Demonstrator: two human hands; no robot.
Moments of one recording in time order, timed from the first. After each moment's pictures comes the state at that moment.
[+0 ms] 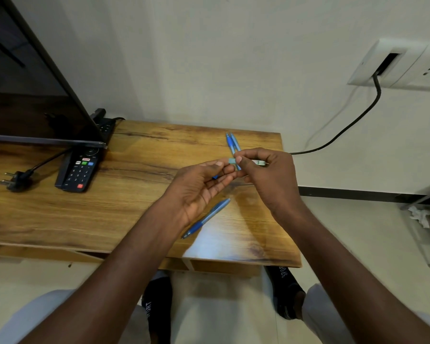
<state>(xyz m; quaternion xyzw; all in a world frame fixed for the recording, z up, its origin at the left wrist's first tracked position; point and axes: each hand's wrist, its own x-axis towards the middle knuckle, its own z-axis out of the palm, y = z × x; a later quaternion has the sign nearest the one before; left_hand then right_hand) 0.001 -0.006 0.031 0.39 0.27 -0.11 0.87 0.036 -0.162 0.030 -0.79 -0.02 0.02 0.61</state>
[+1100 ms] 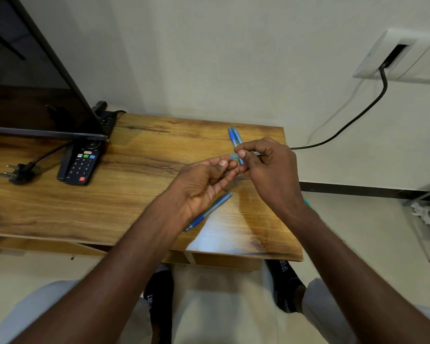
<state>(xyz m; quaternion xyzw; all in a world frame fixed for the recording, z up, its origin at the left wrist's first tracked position) -0.002 -0.010 0.029 0.36 0.26 -0.13 0.89 0.033 -0.159 0.033 -0.84 -0.09 -0.04 0.53</state>
